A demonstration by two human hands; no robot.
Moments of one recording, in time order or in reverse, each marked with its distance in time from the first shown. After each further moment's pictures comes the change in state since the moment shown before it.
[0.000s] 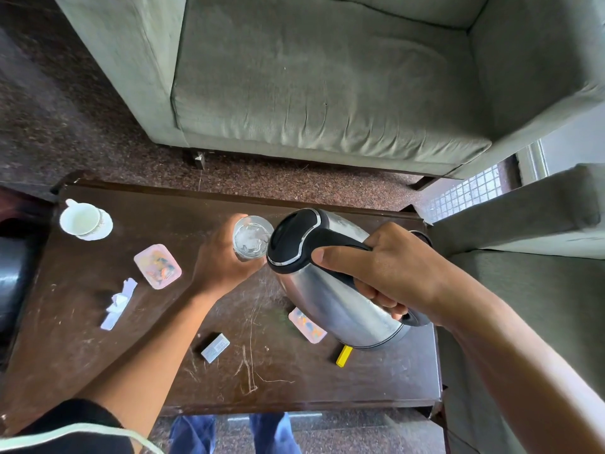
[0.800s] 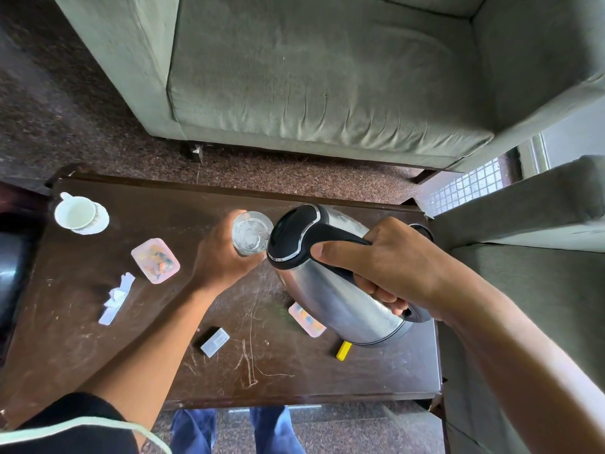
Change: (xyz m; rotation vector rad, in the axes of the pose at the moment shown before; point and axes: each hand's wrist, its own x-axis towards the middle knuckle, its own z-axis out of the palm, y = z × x) left_hand -0.002 -0.003 0.004 0.003 -0.016 -0.016; right_hand 0.003 0.001 0.003 -0.006 -0.010 0.022
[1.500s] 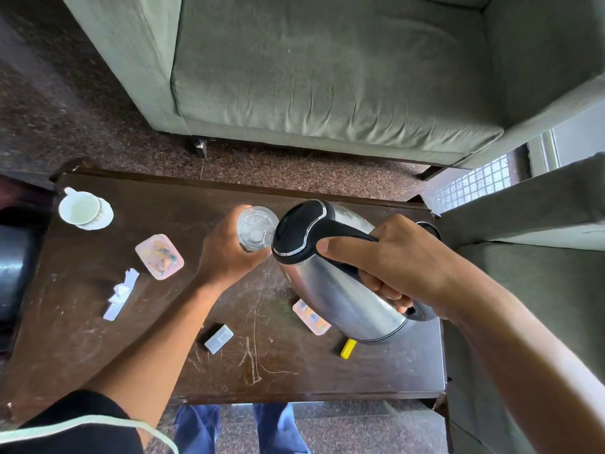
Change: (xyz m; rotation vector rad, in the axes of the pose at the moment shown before) left_hand 0.001 -0.001 0.006 -0.048 0.019 -0.021; right_hand 0.007 0.002 0.002 0.045 0.005 -0.006
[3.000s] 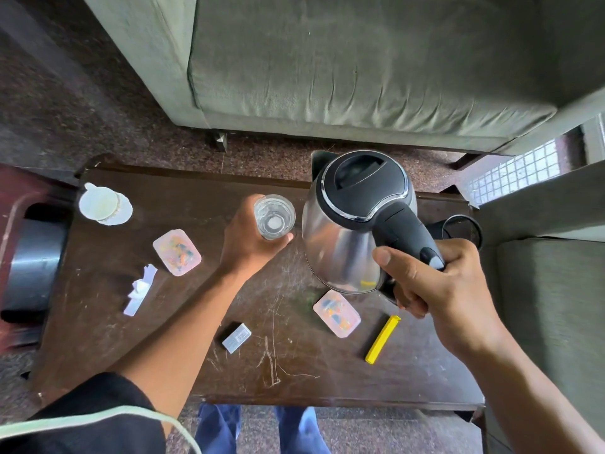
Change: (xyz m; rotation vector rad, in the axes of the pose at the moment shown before) left_hand 0.020 -0.012 0.021 0.002 0.050 -0.128; right_hand 0.019 0.062 0.043 0.574 0.311 -0.280
